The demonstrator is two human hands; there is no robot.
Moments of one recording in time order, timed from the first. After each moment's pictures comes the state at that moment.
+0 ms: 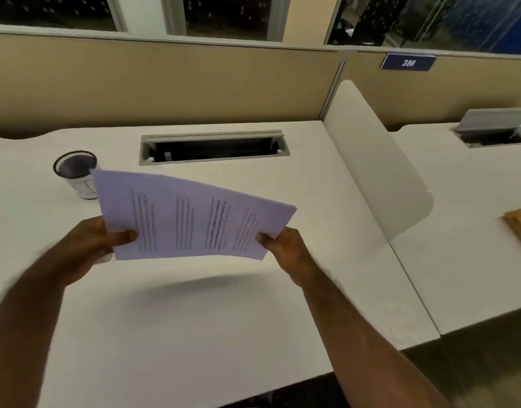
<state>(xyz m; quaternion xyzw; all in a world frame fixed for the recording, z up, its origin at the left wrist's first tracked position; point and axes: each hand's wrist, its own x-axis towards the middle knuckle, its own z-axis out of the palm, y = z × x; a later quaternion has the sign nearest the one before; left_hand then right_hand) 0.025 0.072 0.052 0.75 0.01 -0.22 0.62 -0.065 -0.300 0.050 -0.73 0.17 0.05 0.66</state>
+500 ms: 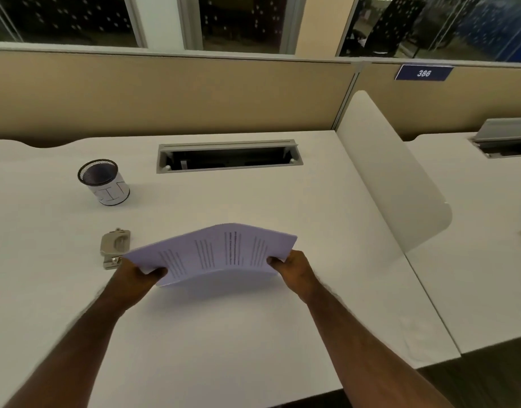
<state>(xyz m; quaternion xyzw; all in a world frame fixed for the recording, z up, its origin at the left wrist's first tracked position) -0.024 0.035 0.007 0.84 0.04 -0.09 0.53 -0.062 -0.300 -0.005 -0.79 0.19 0.07 0.58</state>
